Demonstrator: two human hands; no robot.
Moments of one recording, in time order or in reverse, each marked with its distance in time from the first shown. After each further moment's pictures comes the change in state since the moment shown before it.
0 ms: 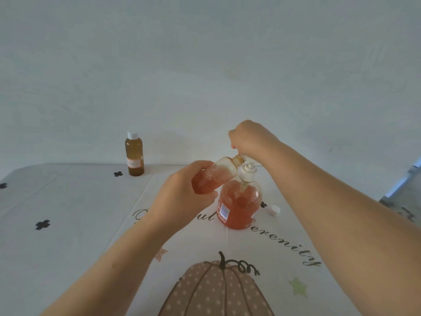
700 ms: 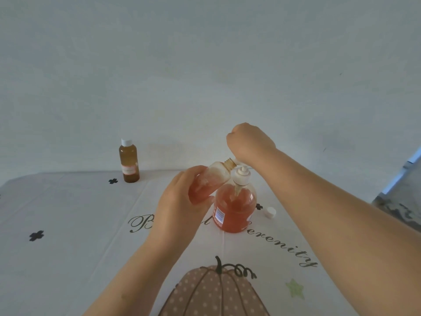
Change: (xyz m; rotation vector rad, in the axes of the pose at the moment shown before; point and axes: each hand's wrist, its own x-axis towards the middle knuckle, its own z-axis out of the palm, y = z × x) left_hand -0.008 -0.006 0.023 0.016 0.211 0.055; right_hand -0.007 0.011 -0.004 0.003 0.093 -0.065
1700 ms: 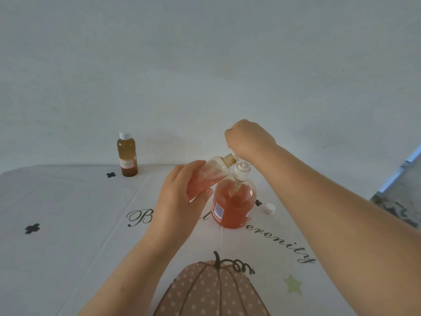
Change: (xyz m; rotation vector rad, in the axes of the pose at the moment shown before) left_hand 0.000 -0.012 0.005 -0.039 0.041 0.087; right_hand -0.006 -0.004 0.001 -0.026 -0.029 0.015
